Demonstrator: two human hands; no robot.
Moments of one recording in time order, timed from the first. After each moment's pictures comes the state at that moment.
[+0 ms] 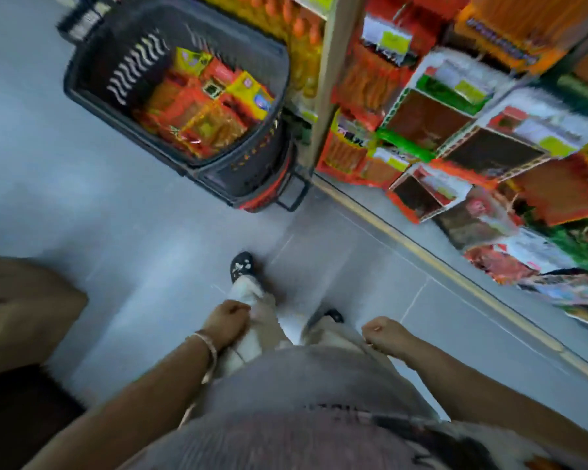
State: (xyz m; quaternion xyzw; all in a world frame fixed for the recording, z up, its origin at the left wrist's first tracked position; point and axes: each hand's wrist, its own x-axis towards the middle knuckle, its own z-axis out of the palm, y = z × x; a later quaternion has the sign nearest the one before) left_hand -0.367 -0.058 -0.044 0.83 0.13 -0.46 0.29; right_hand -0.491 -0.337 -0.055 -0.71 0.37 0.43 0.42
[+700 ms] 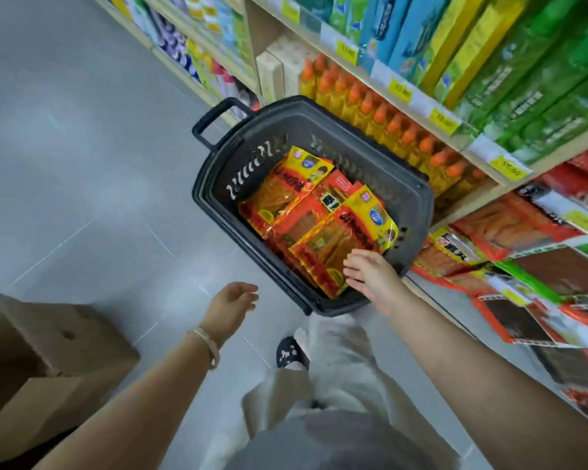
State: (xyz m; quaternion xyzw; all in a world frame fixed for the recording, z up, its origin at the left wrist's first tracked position) left_hand -0.039 0.073 -0.015 0.79 0.20 -0.34 0.48; right_hand -0.040 -0.186 -0.044 -0.60 0.38 0.21 0.67
